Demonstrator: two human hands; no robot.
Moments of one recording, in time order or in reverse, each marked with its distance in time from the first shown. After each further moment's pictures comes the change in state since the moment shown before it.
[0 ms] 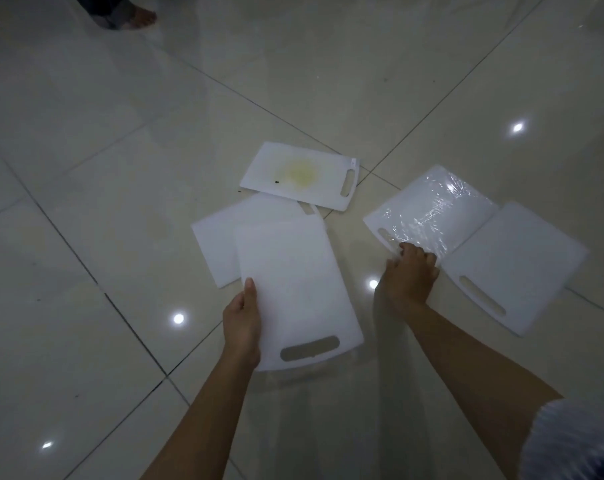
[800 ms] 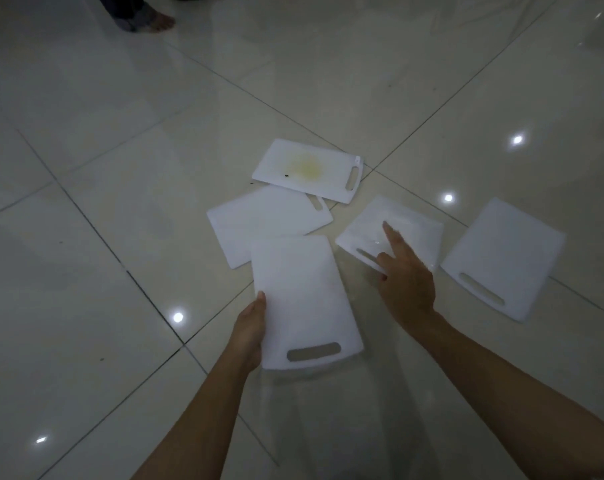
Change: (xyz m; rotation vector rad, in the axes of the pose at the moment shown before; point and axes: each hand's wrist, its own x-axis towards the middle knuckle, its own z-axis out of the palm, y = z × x) left_hand -0.026 -0.027 -0.039 -0.033 -0.211 -0.225; right_hand -0.071 -0.002 -0.066 -0.016 0.113 -0.703
